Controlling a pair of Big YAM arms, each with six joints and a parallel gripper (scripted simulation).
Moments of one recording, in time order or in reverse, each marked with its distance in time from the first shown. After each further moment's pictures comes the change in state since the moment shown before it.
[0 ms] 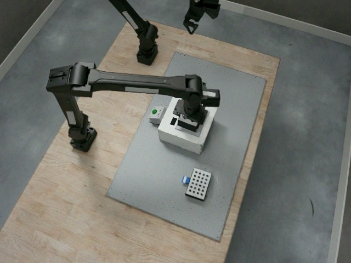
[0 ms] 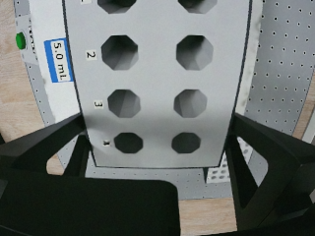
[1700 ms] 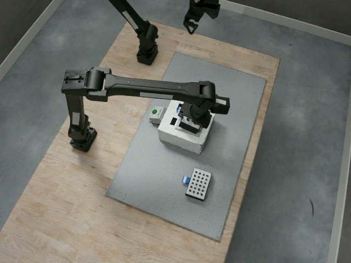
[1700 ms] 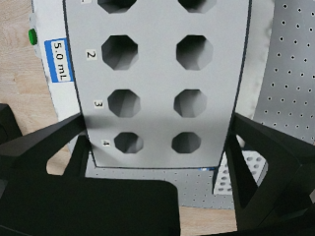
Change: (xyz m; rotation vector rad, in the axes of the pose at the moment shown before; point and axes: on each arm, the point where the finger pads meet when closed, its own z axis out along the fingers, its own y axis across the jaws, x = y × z) left arm 0.000 0.000 0.000 0.000 0.001 0.000; right arm 0.000 -0.012 0.013 -0.159 0.000 0.006
